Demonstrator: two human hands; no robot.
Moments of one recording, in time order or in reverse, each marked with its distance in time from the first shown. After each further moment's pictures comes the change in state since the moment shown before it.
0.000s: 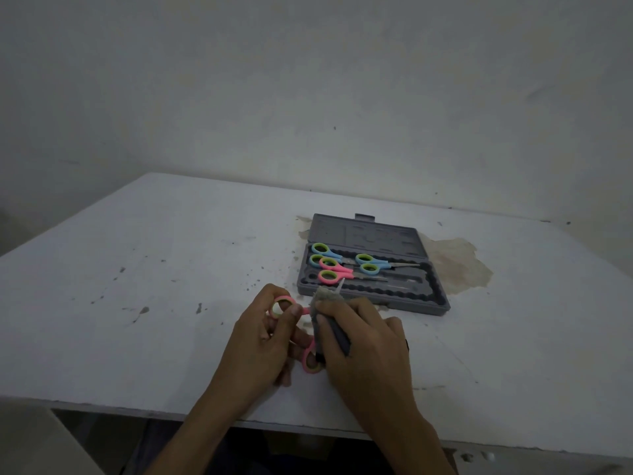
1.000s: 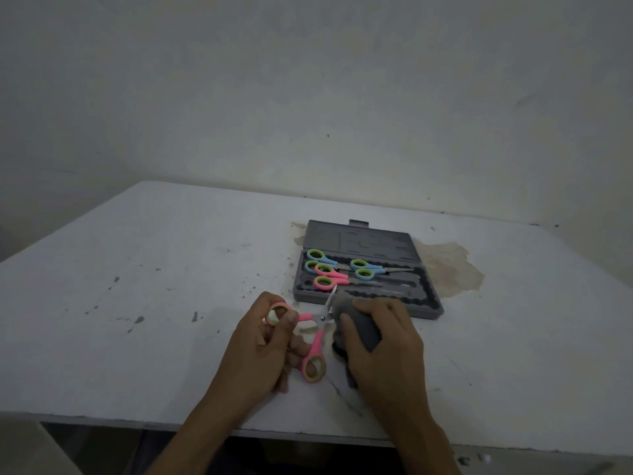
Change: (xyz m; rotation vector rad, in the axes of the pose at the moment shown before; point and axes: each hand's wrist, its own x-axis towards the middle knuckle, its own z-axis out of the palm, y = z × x) left_hand -0.003 0.013 -0.001 -0.127 -0.051 -0.039; right_hand -0.001 0.022 -0.006 0.209 0.070 0.214
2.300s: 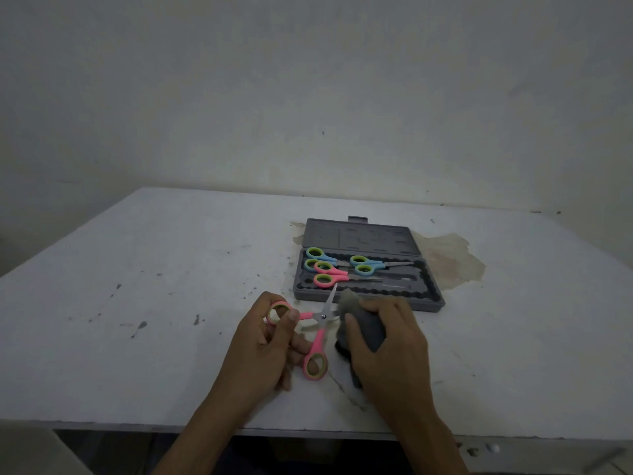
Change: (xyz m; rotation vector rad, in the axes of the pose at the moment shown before) left_hand 0.003 -0.005 0.002 0.013 -0.004 -0.019; right_hand -0.006 0.007 0.000 -0.003 0.039 0.016
